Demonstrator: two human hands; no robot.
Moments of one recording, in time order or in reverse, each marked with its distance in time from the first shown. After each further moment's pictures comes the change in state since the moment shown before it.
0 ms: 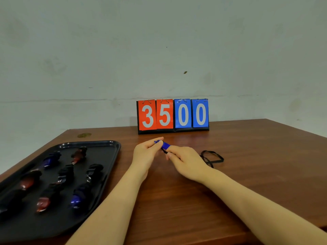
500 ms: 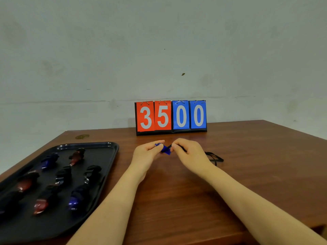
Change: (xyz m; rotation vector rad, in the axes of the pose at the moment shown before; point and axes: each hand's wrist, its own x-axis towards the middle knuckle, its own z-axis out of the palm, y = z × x) left_hand -0.004 0.004 0.001 0.021 -0.081 -0.019; right_hand 0.003 0.007 -0.013 0.114 0.192 0.087
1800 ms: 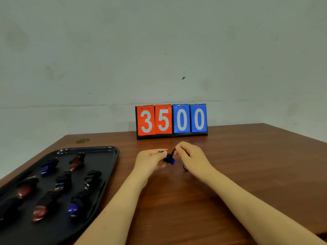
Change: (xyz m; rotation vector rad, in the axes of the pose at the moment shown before) left_hand 0.004 0.001 0.006 -0.017 0.026 -0.123; right_hand 0.000 0.002 0.001 0.174 0.040 0.102
